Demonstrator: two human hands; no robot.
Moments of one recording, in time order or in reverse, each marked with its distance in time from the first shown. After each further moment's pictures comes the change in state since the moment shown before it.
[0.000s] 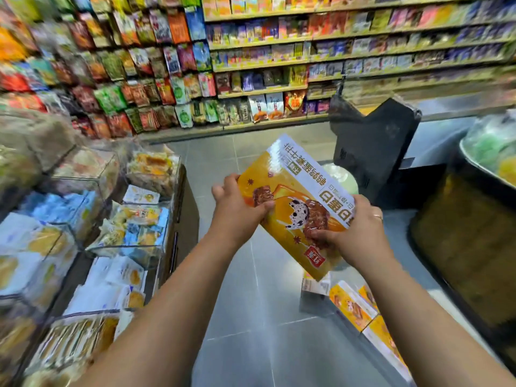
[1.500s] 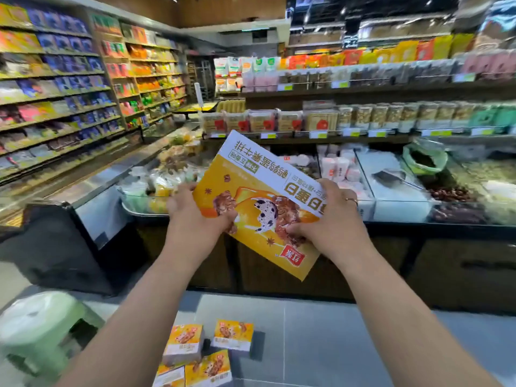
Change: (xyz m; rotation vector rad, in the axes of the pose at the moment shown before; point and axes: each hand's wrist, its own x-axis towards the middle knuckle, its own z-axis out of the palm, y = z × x) left_hand -0.224 0.353 0.228 -0.291 -0.779 0.735; right_hand -0.256 0.077 -0.416 -0.267 0.944 0.571
